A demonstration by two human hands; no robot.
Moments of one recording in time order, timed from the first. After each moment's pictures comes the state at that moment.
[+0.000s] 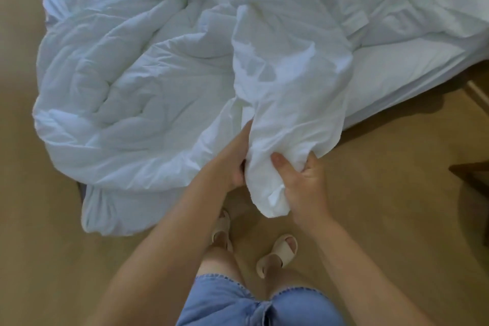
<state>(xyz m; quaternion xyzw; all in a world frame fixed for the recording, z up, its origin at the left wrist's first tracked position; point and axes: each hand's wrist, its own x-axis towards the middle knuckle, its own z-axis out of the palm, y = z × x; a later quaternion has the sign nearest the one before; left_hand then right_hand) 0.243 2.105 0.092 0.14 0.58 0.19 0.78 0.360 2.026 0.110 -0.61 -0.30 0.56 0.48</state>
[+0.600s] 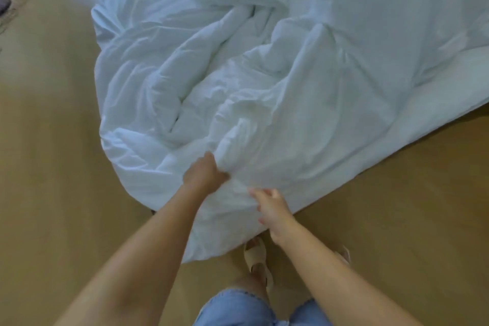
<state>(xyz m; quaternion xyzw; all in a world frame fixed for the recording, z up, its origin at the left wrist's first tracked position) -0.100 2.149 0.004 0.56 0.76 -0.13 0.29 0.056 2.075 0.021 -0.66 -0.15 0.70 0.24</state>
